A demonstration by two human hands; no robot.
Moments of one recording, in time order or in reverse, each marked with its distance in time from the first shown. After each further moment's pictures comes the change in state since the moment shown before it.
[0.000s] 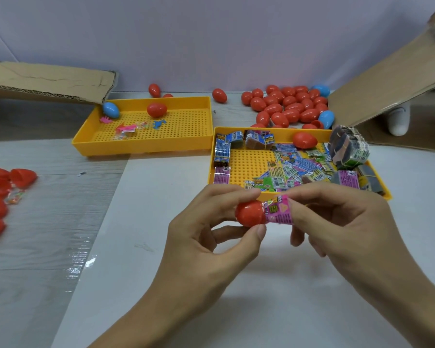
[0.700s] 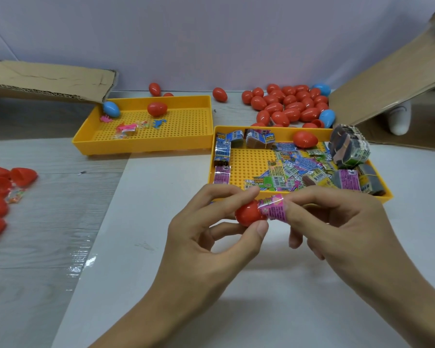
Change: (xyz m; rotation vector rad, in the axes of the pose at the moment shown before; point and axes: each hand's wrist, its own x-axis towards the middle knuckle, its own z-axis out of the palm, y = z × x) left_hand -0.001 0.002 0.001 0.052 0.038 -0.005; right_hand -0.001 0.001 0.000 -0.025 -0.039 0.013
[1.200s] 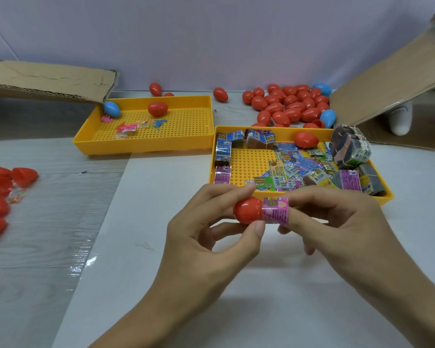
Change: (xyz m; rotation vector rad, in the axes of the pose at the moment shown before) left_hand -0.001 -0.002 0.001 -0.040 0.020 -0.004; right_hand 0.002 -0.001 0.000 -0.015 -0.044 0.060
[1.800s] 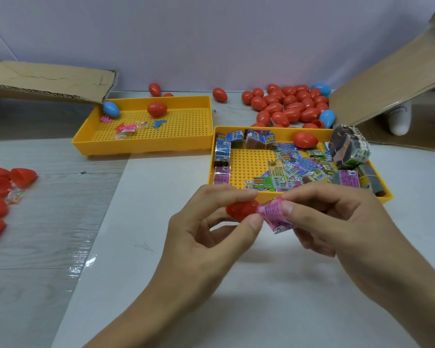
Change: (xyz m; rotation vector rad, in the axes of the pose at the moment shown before) left_hand 0.003 0.003 -0.002 -0.063 -0.014 -0.096; right_hand 0.004 0.001 -0.007 0.194 -0.066 0.079
